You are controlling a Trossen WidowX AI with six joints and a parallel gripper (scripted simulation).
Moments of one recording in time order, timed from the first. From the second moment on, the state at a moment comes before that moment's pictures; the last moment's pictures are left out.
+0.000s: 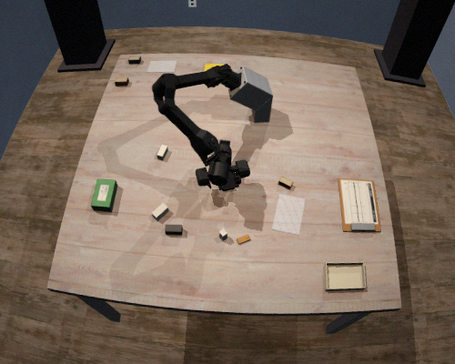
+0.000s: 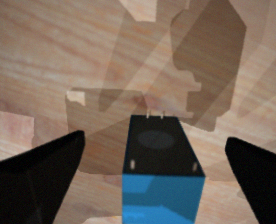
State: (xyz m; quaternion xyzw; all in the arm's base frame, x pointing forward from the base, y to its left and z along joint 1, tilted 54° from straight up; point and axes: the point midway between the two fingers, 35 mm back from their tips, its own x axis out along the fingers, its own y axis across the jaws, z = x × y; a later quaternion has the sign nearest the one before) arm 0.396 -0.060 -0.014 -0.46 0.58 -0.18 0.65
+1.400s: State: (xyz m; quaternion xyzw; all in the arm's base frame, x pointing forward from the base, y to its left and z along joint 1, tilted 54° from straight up) arm 0.396 -0.059 -0.014 -0.46 0.58 -0.18 0.65
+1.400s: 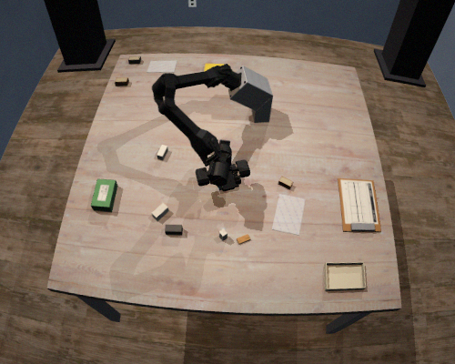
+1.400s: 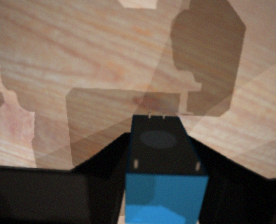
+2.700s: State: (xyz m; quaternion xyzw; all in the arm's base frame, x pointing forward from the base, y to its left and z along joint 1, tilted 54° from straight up) arm 0.390 -0.044 -0.004 -0.46 0.59 -0.18 0.65
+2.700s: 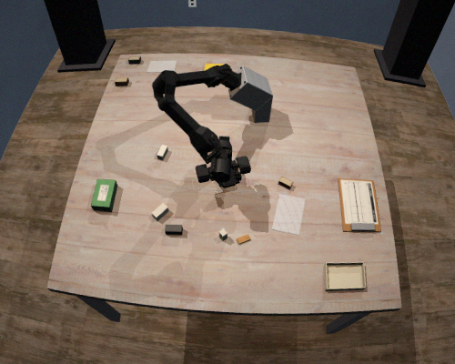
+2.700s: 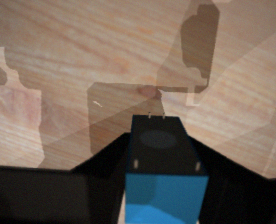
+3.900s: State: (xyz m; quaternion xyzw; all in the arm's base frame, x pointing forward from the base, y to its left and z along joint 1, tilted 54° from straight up) arm 0.402 -0.038 -0.004 -0.48 0.41 -0.06 0.77
